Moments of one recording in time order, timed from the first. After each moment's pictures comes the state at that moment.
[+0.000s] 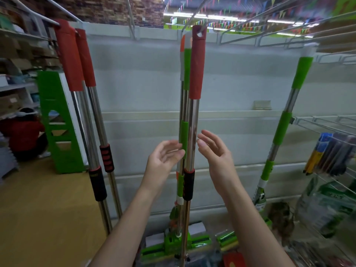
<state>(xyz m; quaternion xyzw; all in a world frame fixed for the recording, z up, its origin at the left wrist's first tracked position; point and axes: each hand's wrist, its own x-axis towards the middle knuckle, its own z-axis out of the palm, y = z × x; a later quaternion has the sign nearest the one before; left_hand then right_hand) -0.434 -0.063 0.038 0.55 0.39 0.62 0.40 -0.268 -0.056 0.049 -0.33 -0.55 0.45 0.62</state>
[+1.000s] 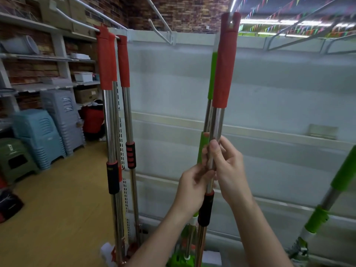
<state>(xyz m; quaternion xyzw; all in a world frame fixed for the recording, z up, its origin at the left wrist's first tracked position) -0.353 -0.038 0.021 0.50 0.44 0.67 0.33 -0.269 -0.003 0.075 -0.19 -0.62 0.50 0.58</state>
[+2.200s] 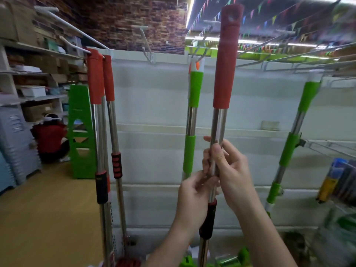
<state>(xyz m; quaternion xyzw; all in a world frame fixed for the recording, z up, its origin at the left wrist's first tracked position) -0.336 -0.133 0.051 0.52 0.35 0.66 0.41 -0.247 -0.110 0.106 -0.22 -0.60 0.45 0.62</state>
